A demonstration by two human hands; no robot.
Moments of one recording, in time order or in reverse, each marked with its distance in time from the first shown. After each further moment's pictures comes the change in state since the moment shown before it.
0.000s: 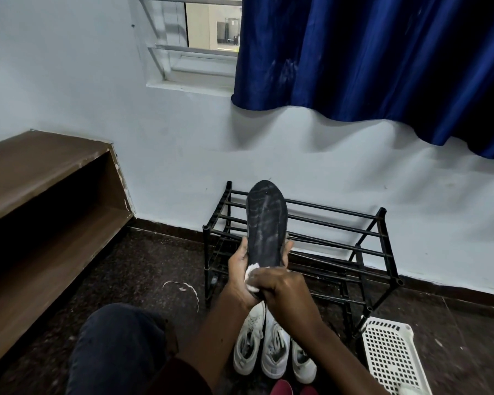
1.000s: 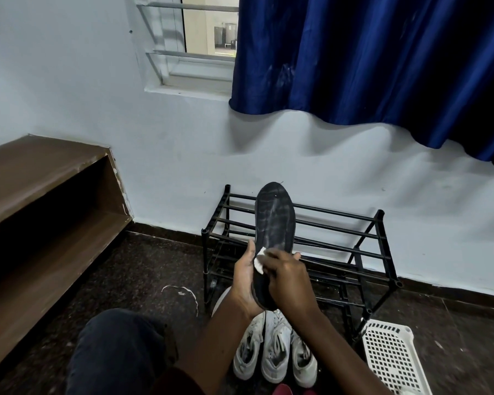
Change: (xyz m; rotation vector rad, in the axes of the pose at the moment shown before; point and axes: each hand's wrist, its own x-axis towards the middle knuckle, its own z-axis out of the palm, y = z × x) left_hand -0.003 -0.007 0.002 0.154 0.005 -0.049; right_hand 0.019 0.019 0.011 -0.160 0.088 0.275
